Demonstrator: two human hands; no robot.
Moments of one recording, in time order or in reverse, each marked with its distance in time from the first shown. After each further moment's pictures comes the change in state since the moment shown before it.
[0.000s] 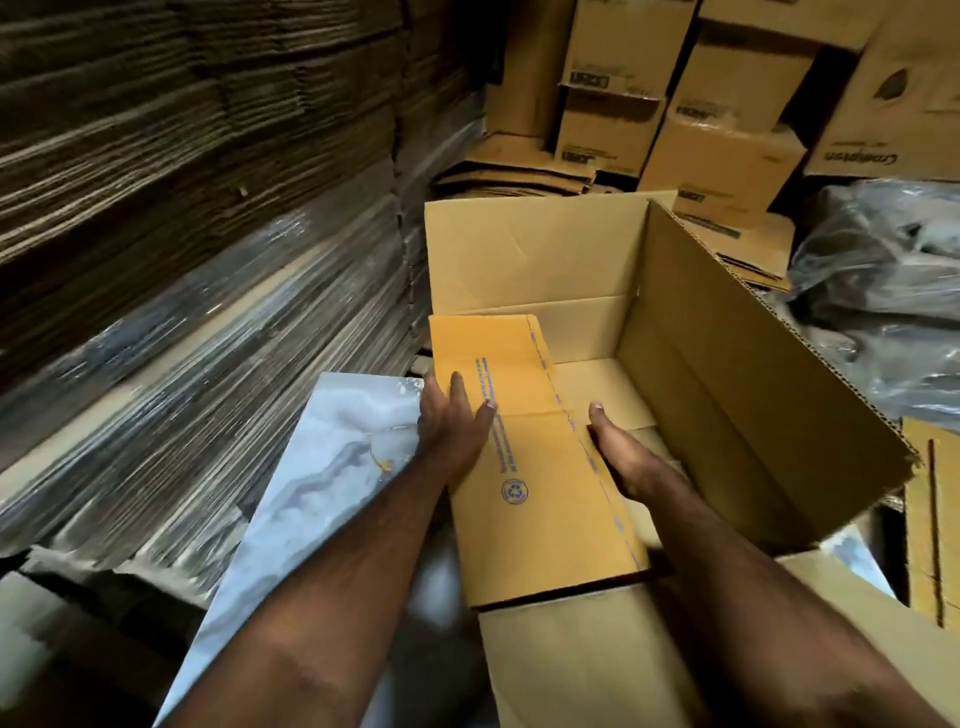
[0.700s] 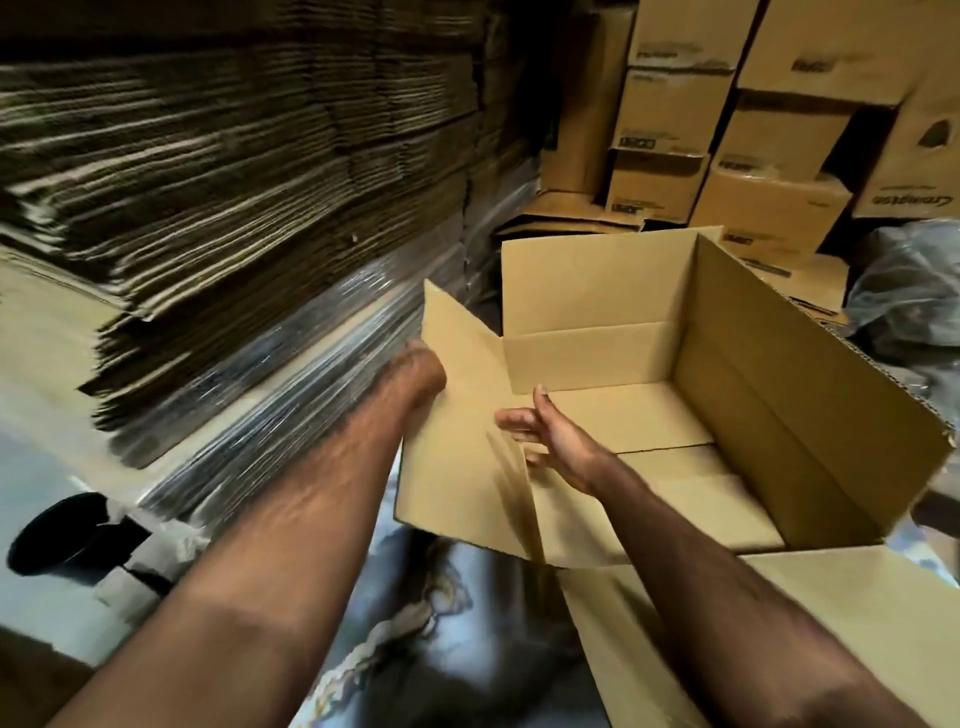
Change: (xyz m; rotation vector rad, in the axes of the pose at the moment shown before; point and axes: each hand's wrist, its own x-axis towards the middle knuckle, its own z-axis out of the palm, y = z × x) left_hand -0.022 -0.022 -0.189 0.190 0.019 -0.264; right_hand -0.065 -0.038 0.157 -0.092 -0.292 -0.322
